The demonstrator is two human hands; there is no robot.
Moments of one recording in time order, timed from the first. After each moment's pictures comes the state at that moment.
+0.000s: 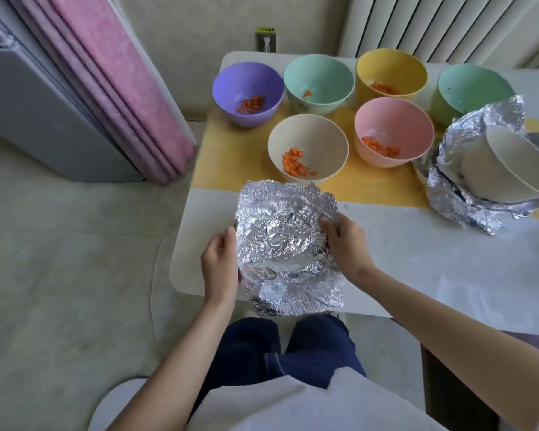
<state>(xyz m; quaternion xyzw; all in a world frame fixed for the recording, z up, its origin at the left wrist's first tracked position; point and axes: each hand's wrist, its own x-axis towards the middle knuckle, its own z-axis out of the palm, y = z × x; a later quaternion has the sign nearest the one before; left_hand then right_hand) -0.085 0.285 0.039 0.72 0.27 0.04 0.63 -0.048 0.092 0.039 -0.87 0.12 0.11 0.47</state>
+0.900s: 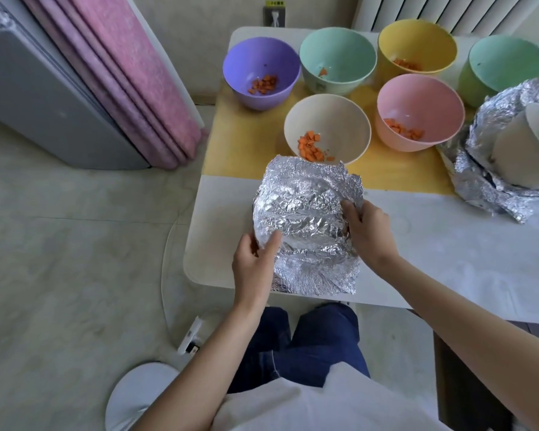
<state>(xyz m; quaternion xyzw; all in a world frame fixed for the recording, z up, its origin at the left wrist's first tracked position) -0.098 0.275 0.039 0.71 0.26 -0.06 0.65 -0.040 0.095 0.024 -0.90 0.13 0.08 0.41</state>
